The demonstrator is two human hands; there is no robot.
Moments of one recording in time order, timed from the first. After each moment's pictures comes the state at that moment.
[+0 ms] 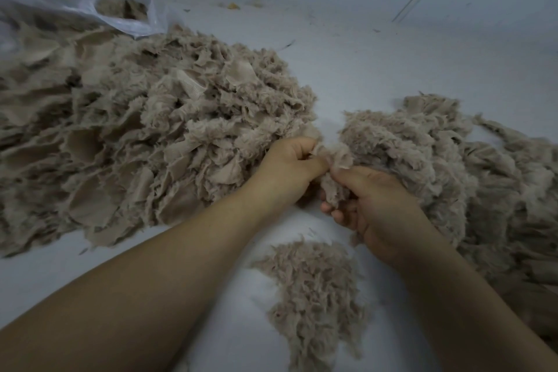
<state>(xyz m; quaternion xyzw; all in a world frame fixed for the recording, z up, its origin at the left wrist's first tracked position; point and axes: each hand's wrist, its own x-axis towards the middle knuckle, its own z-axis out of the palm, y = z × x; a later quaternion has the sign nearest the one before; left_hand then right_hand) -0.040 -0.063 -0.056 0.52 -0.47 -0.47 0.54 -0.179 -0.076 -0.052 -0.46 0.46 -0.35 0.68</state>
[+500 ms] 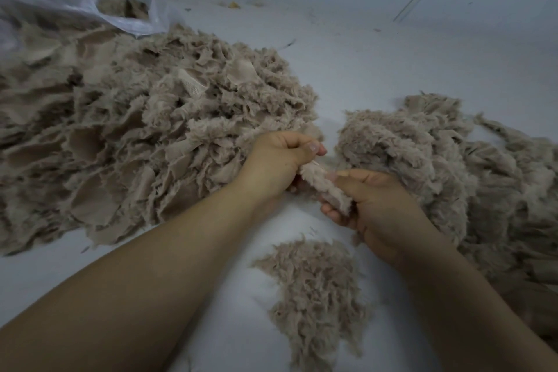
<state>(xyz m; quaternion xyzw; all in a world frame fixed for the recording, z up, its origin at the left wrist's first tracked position) -0.030 -0.068 -0.059 0.54 -0.40 -0.46 0.58 -0.180 -0.078 -0.057 -0.47 0.46 -0.34 0.67</state>
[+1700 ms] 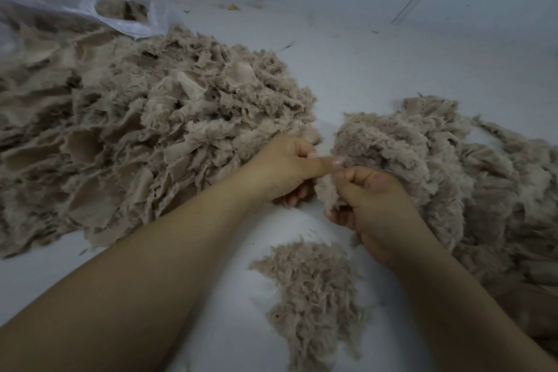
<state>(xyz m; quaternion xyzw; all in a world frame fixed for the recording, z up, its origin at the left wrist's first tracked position) -0.018 -0.071 -0.049 0.58 -0.55 -0.46 0.39 -0.180 -0.077 -0.061 -0.50 0.47 -0.37 0.63</state>
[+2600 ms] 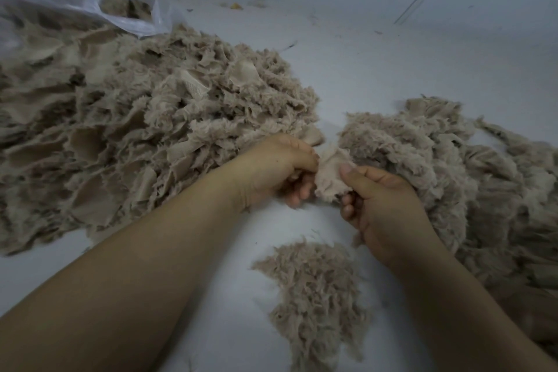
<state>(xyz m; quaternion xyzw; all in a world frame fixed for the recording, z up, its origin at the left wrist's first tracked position) -0.009 -0.071 -0.045 0.53 -0.49 -0.57 0.39 -0.182 -0.082 -0.066 -0.43 0.46 -0.42 0.65</state>
